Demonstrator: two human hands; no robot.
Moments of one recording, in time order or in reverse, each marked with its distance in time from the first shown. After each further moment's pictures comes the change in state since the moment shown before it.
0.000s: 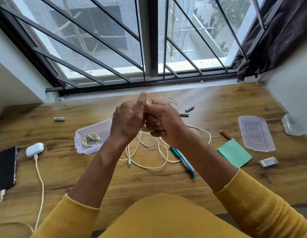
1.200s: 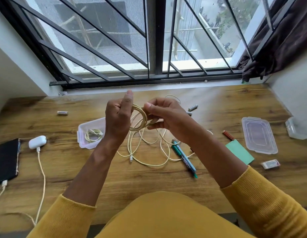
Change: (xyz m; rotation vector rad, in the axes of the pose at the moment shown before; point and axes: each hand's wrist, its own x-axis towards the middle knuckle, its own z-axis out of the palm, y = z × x) left_hand -0.004 -0.027 -0.010 -0.344 0.168 0.048; right_hand 0.004 0.001 -0.016 -0.233 -0.080 -0.061
